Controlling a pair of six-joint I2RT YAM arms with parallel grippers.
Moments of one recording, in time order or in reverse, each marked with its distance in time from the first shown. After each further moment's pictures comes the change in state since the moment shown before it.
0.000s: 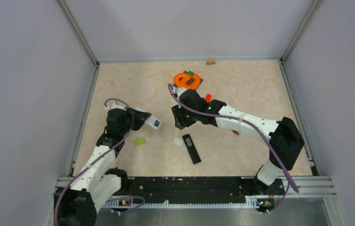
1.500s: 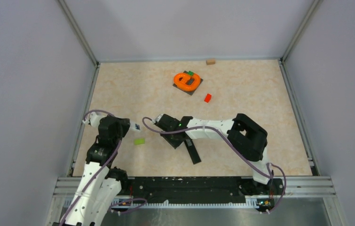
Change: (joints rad) left arm 0.013 -0.334 0.077 -0.516 -0.533 0.035; right arm 0.179 0.351 0.055 -0.034 0.138 -0.116
